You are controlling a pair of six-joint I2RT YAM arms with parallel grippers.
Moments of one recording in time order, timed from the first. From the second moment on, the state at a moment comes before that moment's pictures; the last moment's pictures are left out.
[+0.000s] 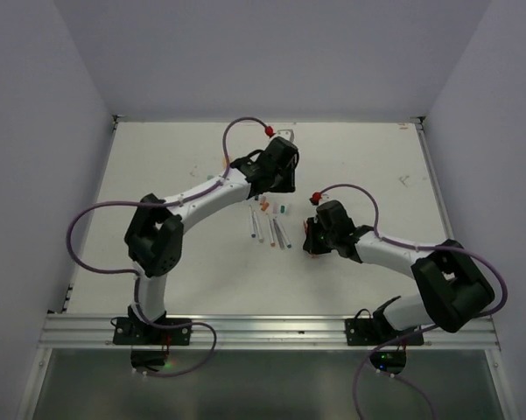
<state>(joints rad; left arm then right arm) -0.78 2.02 1.68 -0.49 -0.18 -0.61 0.57 1.39 0.57 -0.08 -0.04 0.43</state>
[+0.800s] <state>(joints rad) -0.41 1.61 1.23 -0.43 -0.22 -0.62 0.61 1.61 0.77 -0.08 -0.03 0.46</state>
